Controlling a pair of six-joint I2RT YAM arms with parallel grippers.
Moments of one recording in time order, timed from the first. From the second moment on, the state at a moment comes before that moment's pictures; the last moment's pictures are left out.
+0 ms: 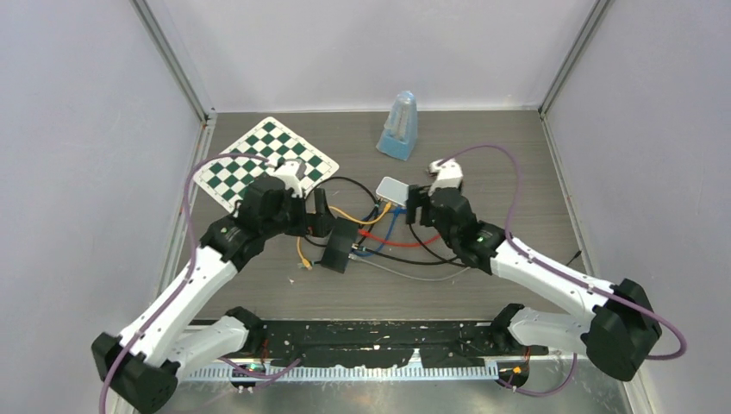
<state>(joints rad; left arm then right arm) -0.53 1.01 0.91 -0.57 0.07 -0.42 0.77 1.15 0.72 0.03 0.32 0.25</state>
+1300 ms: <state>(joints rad) -0.53 0.69 0.75 -0.68 -0.17 -0.23 -0.45 1.27 0.59 -0.57 0.66 0.95</state>
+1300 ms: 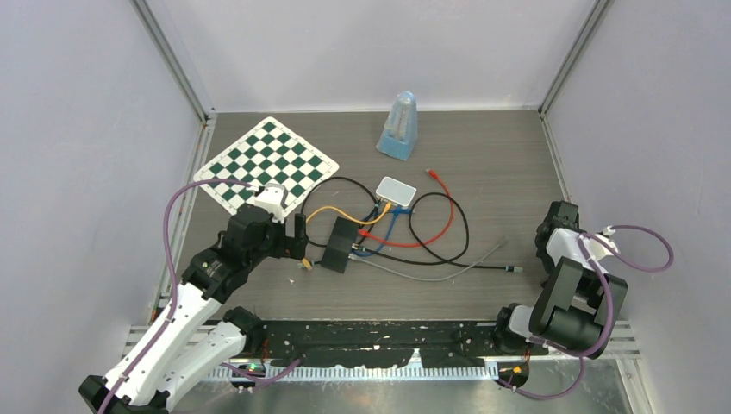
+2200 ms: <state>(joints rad) -0.53 0.71 0.75 -0.68 -0.14 -0.21 -0.46 1.07 0.56 -0.21 0.26 0.45</state>
